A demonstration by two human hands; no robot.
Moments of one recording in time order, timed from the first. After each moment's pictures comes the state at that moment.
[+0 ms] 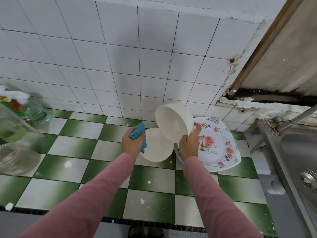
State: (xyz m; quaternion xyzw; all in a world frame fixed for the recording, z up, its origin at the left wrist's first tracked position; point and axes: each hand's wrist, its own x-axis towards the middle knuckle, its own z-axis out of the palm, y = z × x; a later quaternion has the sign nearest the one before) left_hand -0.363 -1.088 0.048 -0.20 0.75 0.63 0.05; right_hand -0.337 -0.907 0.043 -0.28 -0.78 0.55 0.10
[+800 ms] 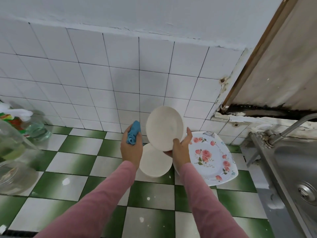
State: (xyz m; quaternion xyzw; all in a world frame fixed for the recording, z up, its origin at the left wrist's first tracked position) left_hand -0.364 -1.078 0.095 -0.14 0.71 0.68 -0.09; right_hand -0.350 -0.932 0.079 -0.25 -0.62 0.74 0.05
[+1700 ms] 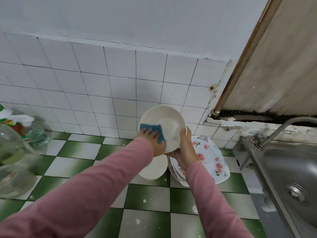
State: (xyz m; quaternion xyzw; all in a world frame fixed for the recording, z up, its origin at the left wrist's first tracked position) left_hand -0.374 -1.037 0.165 0.18 0.96 -0.09 0.21; right_hand -0.329 -0.910 0.140 -0.20 -0.52 0.83 -0.01
